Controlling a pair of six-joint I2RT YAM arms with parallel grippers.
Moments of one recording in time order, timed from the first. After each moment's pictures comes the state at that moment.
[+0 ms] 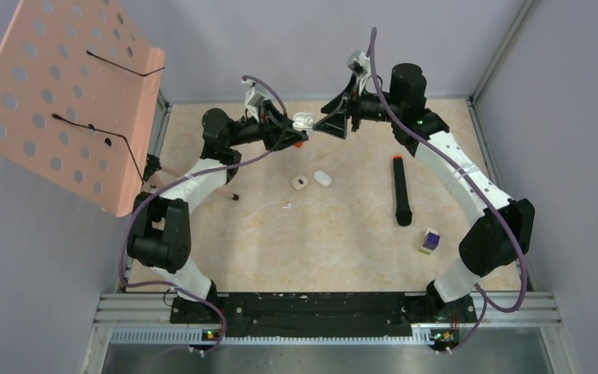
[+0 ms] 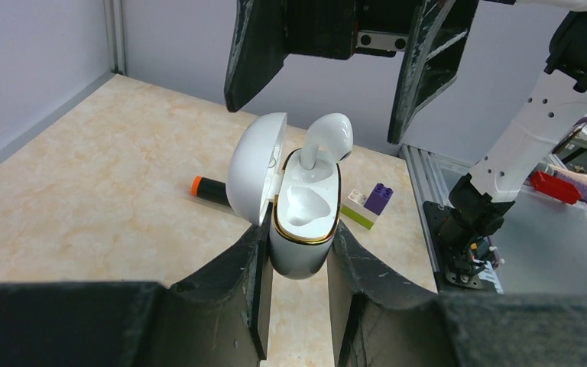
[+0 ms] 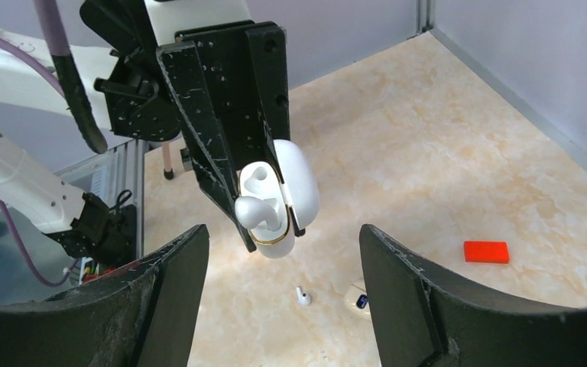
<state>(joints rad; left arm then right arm) -0.26 1.64 1.12 0.92 1.16 -0.62 0.41 1.59 1.55 -0.09 -0.91 0.13</state>
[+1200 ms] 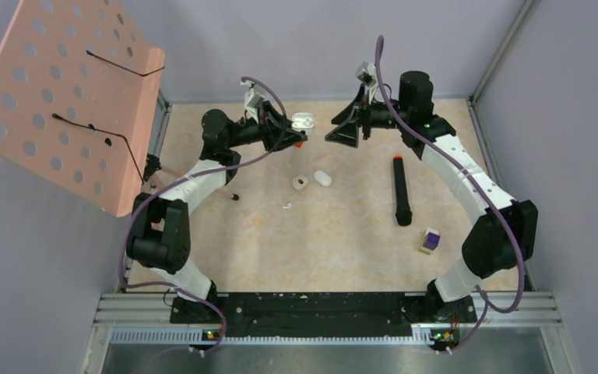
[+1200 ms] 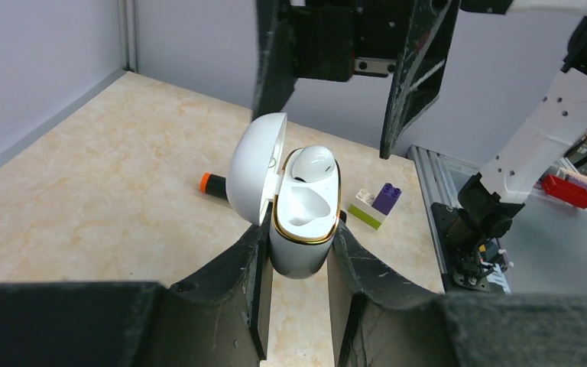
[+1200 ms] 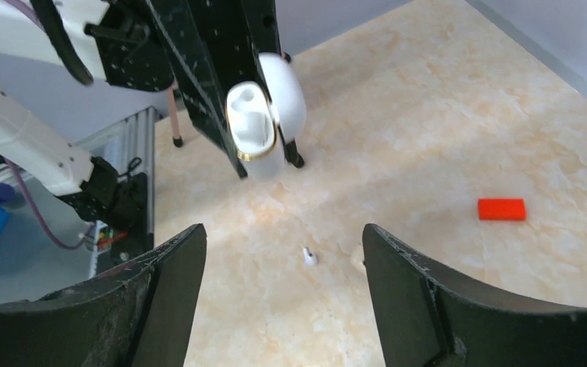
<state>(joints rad) -0.26 1.63 1.11 0.91 1.15 -0.60 0.35 1.59 1.48 -0.12 -1.02 0.12</state>
